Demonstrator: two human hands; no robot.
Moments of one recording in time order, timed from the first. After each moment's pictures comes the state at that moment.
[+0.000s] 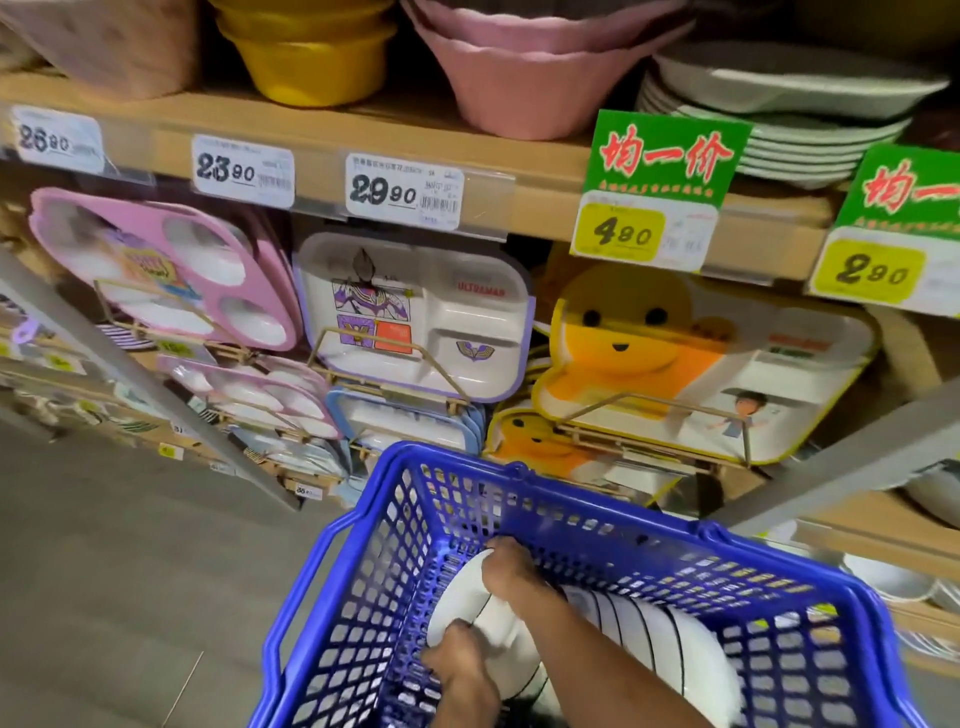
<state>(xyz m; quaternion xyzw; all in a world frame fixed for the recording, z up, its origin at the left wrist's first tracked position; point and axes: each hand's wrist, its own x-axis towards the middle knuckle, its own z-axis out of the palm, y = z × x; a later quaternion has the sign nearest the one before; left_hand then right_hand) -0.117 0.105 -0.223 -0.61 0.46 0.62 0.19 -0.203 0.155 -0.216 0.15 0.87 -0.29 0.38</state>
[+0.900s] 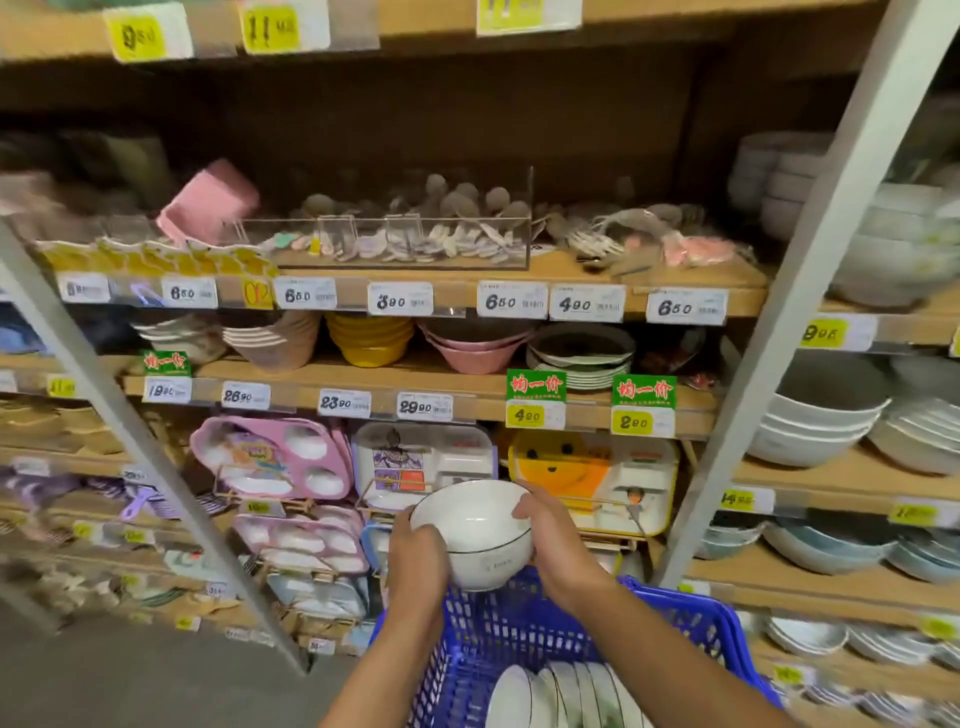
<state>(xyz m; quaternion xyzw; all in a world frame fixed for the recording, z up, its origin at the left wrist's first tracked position) -0.128 0.057 0.105 -0.24 0.66 0.71 -0.03 -0.144 0.189 0.107 0.15 0.63 -0.75 0.12</state>
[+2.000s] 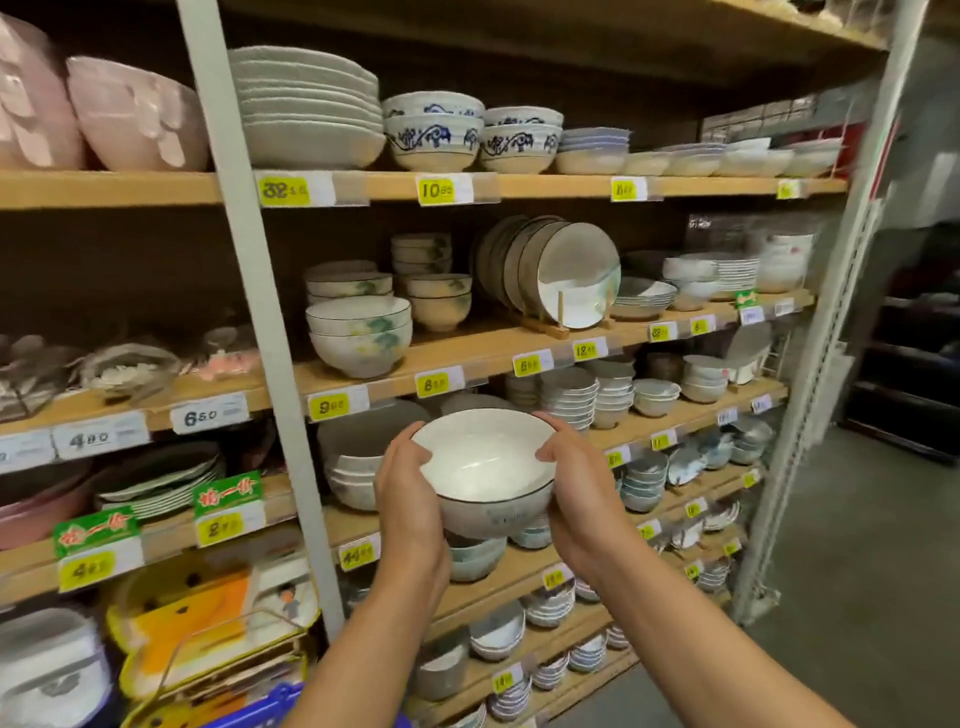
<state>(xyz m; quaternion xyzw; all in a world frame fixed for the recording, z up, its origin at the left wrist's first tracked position) 0.013 0.433 0.281 0.02 0.50 0.86 0.10 0.079 0.532 0.290 0.21 0.56 -0.75 -0.28</state>
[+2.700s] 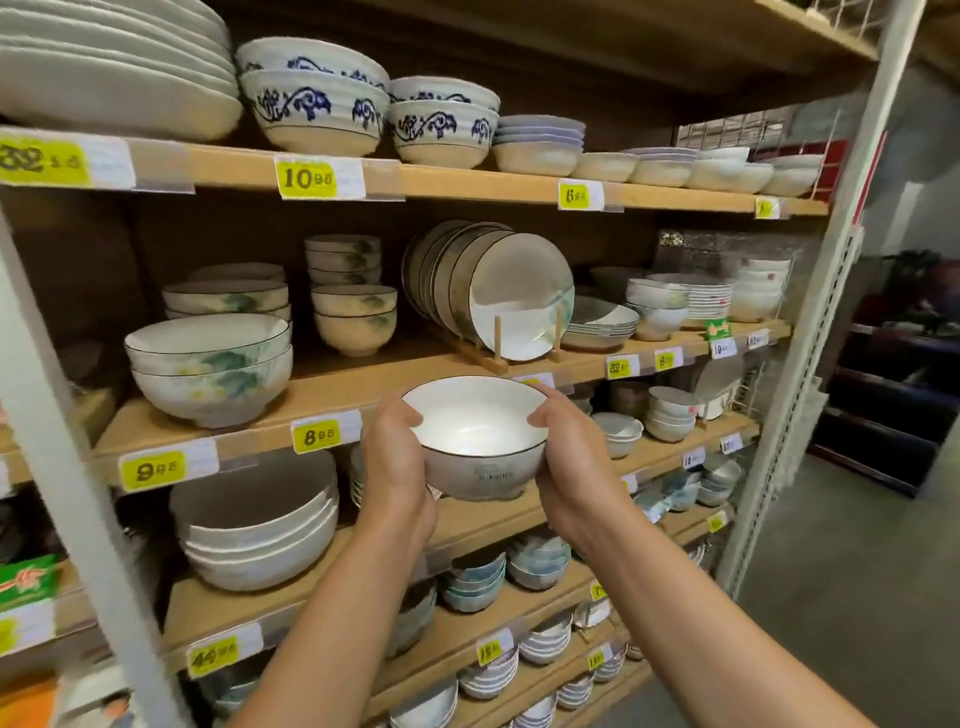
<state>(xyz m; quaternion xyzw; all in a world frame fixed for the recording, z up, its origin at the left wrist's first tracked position) -0.043 0.614 0.319 0.02 0.49 0.86 0.14 0.026 0.713 0.318 0.21 0.56 -0.74 -0.30</state>
